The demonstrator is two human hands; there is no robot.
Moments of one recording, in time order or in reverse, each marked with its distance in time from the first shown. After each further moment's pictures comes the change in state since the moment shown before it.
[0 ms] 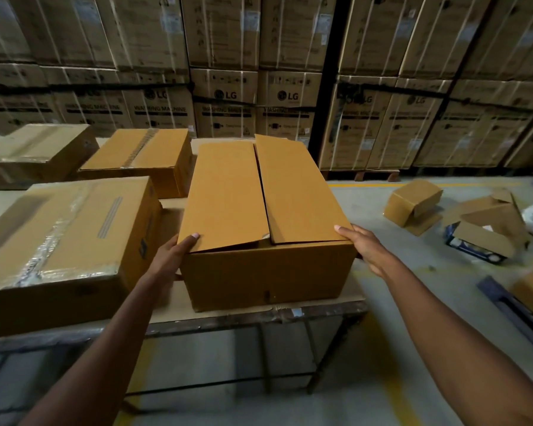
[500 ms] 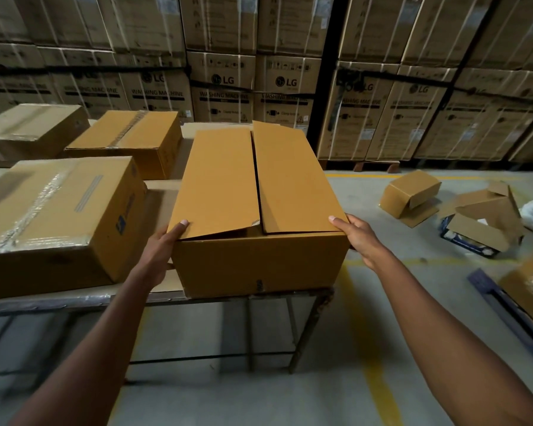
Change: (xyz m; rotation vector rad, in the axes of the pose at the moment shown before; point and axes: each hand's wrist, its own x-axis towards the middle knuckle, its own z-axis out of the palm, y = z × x) left_hand -0.046 -0.020 0.076 -0.132 0.090 0.024; right_hand -0.041 0.015 -0.063 -0.003 -0.012 -0.089
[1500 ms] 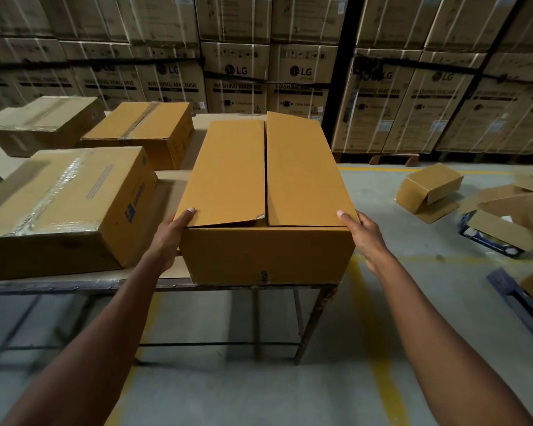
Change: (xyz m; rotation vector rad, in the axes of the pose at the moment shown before) left_hand -0.009 0.003 0.020 0.011 0.053 -0.003; right_hand -0.038 -0.007 0.011 -0.033 0.121 -0.073
